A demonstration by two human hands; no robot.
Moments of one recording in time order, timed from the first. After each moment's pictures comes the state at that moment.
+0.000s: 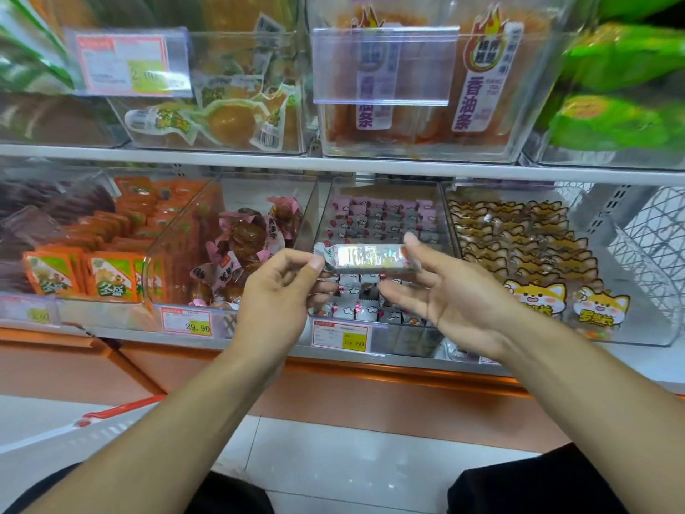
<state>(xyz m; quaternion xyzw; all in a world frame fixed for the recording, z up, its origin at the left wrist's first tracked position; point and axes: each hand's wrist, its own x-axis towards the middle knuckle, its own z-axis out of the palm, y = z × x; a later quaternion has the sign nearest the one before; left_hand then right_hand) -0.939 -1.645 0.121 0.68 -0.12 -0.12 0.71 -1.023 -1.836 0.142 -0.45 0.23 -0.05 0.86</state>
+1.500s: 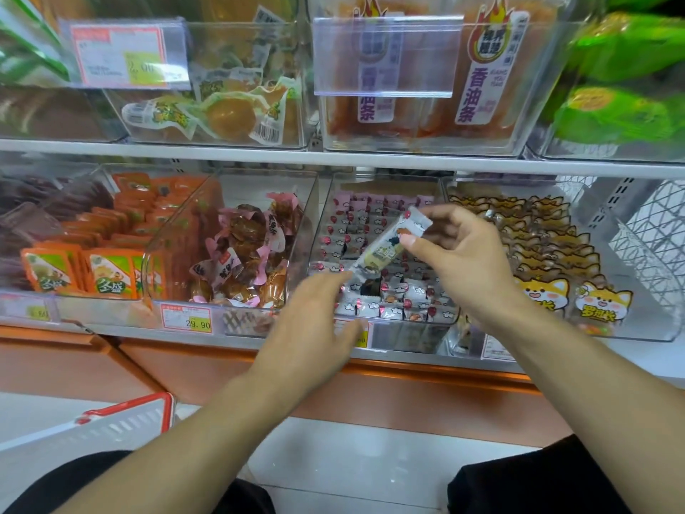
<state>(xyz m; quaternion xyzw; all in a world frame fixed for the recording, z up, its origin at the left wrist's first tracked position) -0.953 -1.649 0.093 0.88 -0.36 0.02 0.30 -1.012 -1.849 0.138 -0.75 0.14 -0.27 0.58</state>
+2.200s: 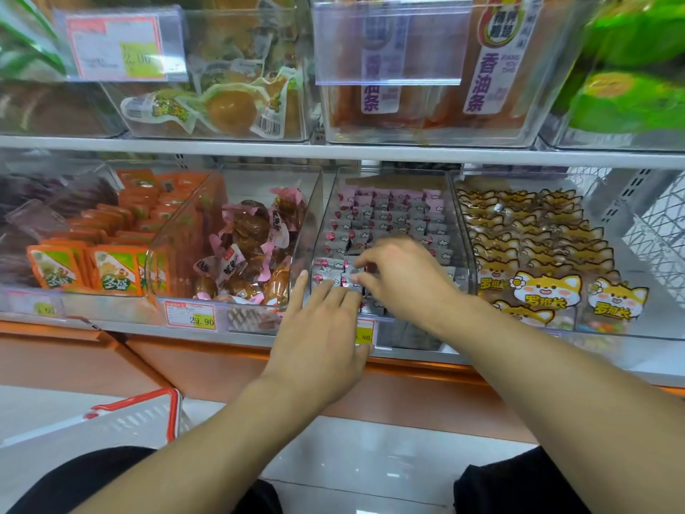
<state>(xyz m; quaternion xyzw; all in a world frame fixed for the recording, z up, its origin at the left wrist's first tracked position) -0.963 -1.656 0.091 0.91 -0.40 0.07 0.04 -0.966 -1.821 0.106 -0.98 0.05 -0.12 0.13</state>
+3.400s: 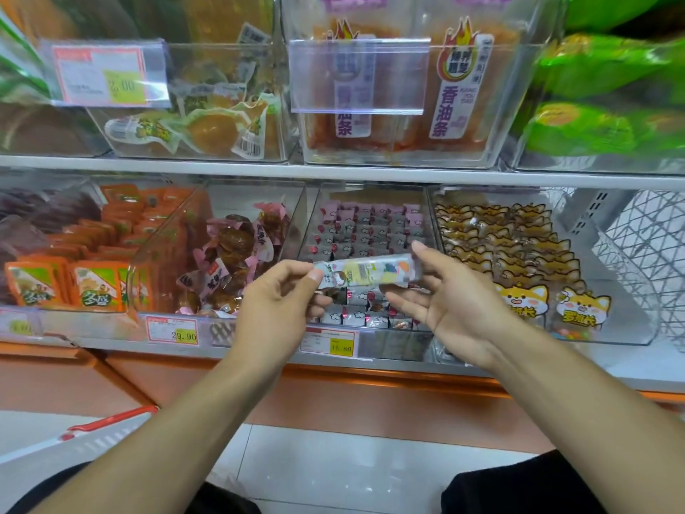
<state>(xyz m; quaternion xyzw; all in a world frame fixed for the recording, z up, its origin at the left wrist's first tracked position) -0.942 -1.656 0.115 0.71 -0.14 -0.11 0.68 -1.032 -1.840 0.141 -0.43 0.26 -0.12 0.85</state>
